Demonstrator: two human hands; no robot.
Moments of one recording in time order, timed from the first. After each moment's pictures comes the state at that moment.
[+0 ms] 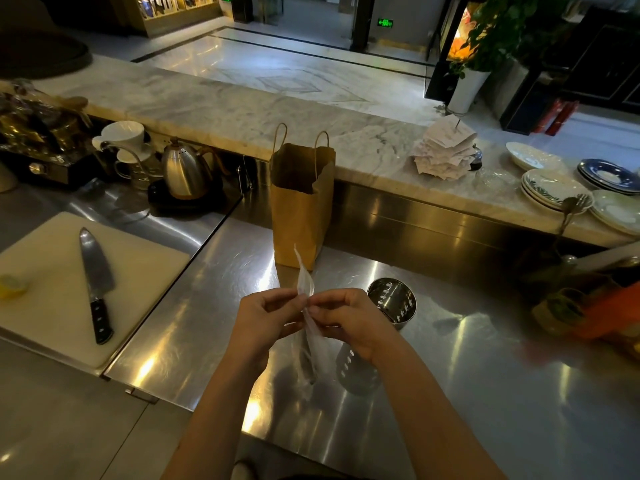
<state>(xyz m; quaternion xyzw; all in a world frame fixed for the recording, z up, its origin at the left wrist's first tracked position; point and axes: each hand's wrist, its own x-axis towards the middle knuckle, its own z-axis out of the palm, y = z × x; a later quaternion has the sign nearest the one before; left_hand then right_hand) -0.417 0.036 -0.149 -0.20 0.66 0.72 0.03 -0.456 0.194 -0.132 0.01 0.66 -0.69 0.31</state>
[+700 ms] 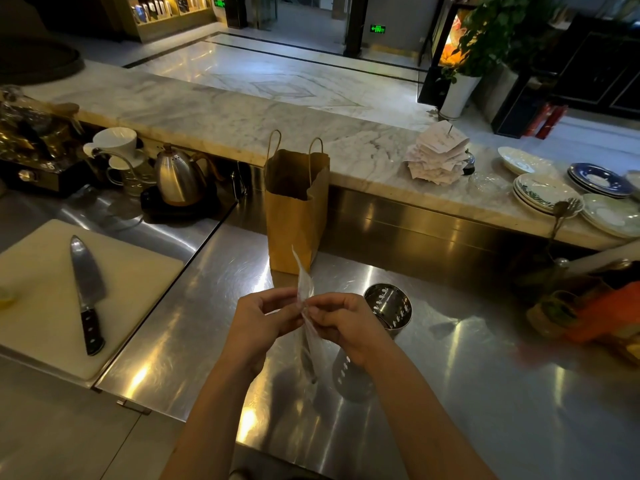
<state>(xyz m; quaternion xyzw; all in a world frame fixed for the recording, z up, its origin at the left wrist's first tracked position) -0.427 0.033 -0.146 -0.17 0.67 0.72 0.03 -0.460 0.192 -0.140 0.04 0.62 -0.73 0.28</state>
